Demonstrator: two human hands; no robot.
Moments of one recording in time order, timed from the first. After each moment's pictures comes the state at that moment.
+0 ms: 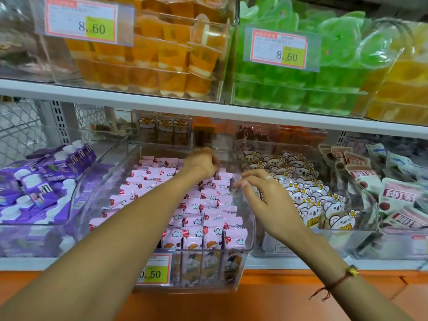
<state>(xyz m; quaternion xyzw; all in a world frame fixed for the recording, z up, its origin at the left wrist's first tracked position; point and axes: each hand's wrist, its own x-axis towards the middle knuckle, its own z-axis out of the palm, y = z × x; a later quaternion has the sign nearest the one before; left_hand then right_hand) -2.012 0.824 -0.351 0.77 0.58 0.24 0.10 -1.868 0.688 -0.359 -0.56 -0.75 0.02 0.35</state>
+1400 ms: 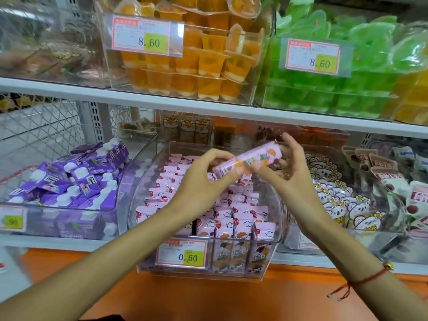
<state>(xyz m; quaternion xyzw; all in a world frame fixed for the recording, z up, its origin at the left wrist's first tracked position) -2.079 0.674 -0.332 0.69 0.40 0.51 0.32 -1.906 0.668 -0.327 -0.44 -0.64 0.28 0.56</state>
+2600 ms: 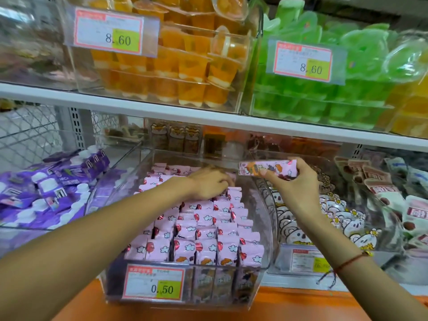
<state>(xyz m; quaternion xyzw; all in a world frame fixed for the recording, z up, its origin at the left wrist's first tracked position) -2.044 0.810 -0.356 0.88 0.44 0.10 0.11 -1.859 0.726 -0.338 -0.56 -0.57 0.13 0.59</state>
